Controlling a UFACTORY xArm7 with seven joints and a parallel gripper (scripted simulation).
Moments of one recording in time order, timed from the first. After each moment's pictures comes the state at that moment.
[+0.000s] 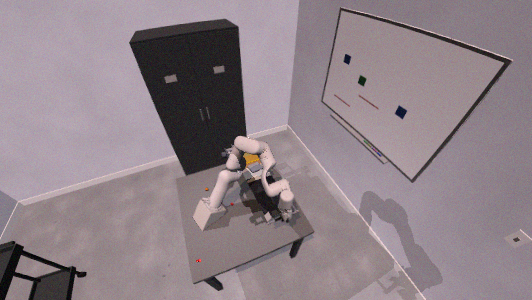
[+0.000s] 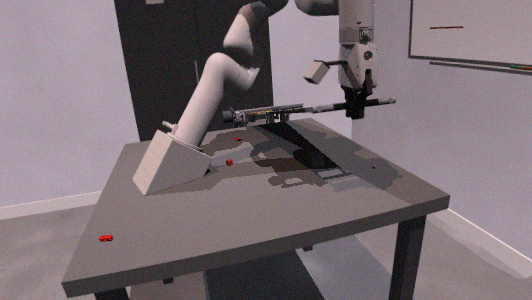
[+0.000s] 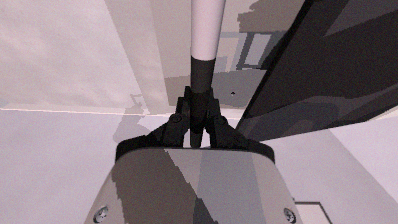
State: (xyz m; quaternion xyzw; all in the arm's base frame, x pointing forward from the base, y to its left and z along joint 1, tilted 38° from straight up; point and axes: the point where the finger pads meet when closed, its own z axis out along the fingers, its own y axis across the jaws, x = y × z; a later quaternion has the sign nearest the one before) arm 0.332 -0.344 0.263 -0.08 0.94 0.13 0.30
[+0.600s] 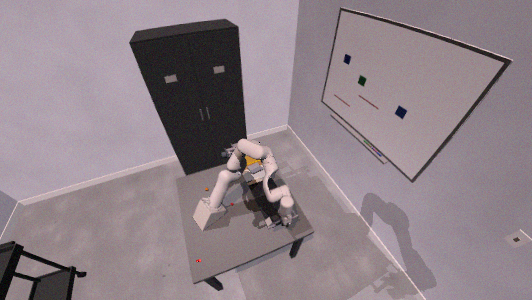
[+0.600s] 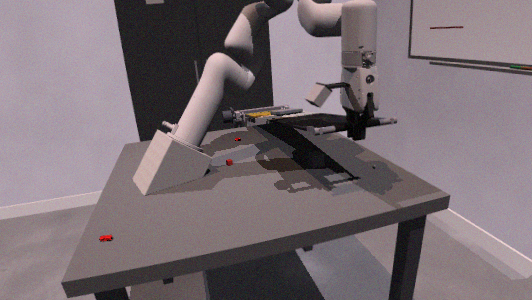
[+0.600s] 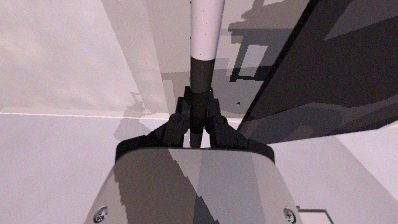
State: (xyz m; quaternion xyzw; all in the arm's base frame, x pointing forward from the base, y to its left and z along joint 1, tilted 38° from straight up) arm 0.360 -0.339 0.223 -0.08 0.94 0.13 0.29
